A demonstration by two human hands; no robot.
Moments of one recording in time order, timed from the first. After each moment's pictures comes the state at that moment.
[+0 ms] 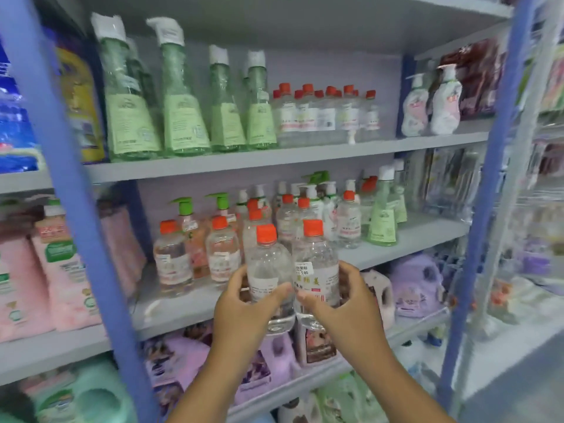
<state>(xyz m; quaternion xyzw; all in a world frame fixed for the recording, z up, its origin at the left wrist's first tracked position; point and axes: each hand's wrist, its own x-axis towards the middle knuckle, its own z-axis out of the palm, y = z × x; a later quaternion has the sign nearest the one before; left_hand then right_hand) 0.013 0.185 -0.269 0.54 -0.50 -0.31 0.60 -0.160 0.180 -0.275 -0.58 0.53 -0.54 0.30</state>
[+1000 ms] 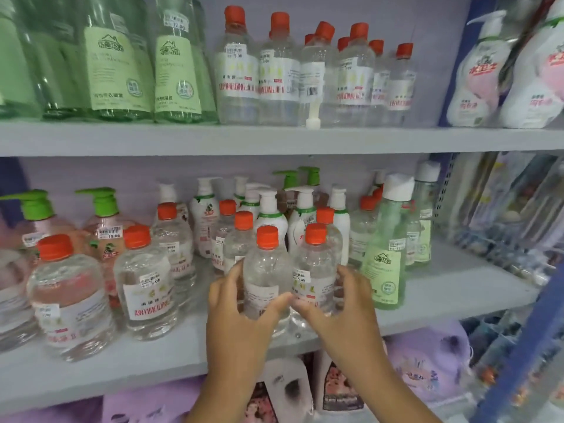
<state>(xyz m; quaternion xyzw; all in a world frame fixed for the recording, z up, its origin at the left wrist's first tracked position) -0.143 -0.043 -0.308 0.61 -0.46 -0.12 0.63 -0.296 -0.097 -0.312 -0.68 0.52 -0.46 0.23</state>
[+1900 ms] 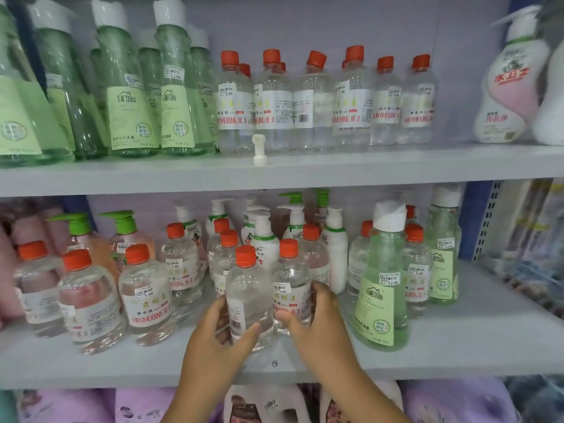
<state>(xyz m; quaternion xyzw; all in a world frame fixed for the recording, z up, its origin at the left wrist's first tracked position) -0.148 -0.049 -0.315 0.66 -0.41 -0.18 0.60 -0.297 -0.153 -0.307 -0.72 0.44 -0.40 0.36</state>
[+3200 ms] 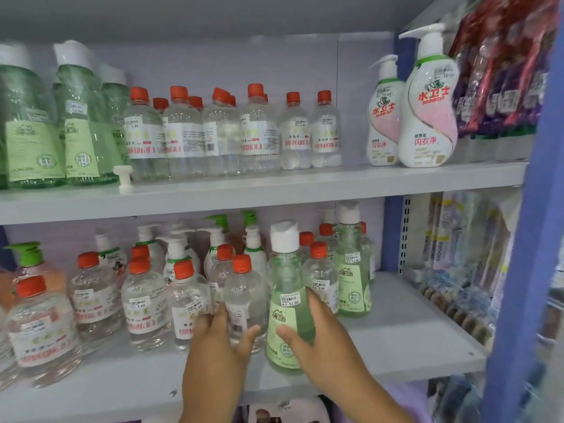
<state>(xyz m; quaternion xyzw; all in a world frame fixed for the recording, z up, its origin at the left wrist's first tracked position) -0.283 -0.129 -0.307 0.78 -0.44 0.04 0.44 -0.456 -0.194 -0.285 -0.77 0.37 -0.39 0.34</state>
